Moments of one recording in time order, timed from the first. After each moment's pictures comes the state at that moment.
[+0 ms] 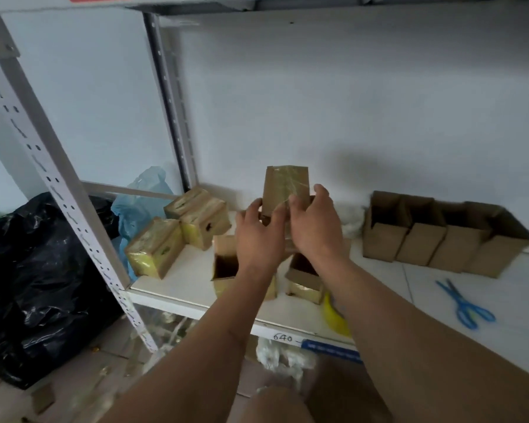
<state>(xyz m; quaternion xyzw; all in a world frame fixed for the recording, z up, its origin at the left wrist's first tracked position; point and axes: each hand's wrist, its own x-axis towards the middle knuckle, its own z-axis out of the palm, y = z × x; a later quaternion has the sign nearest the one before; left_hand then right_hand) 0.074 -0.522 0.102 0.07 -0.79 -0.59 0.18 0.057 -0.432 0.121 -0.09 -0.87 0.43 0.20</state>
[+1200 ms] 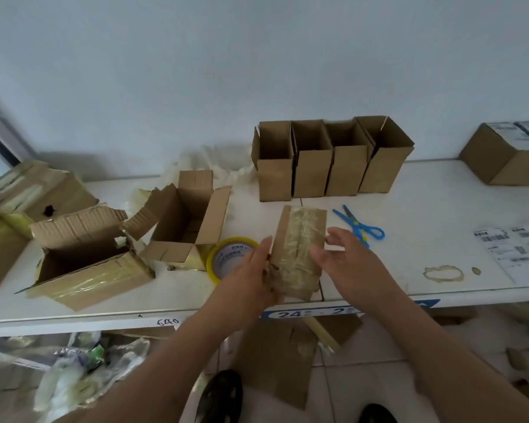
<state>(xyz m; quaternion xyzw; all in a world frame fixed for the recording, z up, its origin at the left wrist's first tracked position) 0.101 -0.368 -0.041 -0.24 -0.91 -0.28 -0.18 0.163 -0.176 -0.015 -0.18 -0.88 0.44 0.01</state>
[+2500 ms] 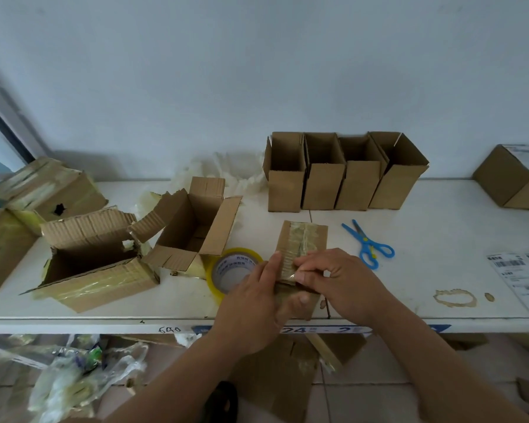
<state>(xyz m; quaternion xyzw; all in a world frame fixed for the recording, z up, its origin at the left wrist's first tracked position) 0.115 -0.368 -0.044 -0.26 -0.93 -0.24 -0.12 0.143 -0.185 -0.004 0.02 -0.93 0.36 0.00</state>
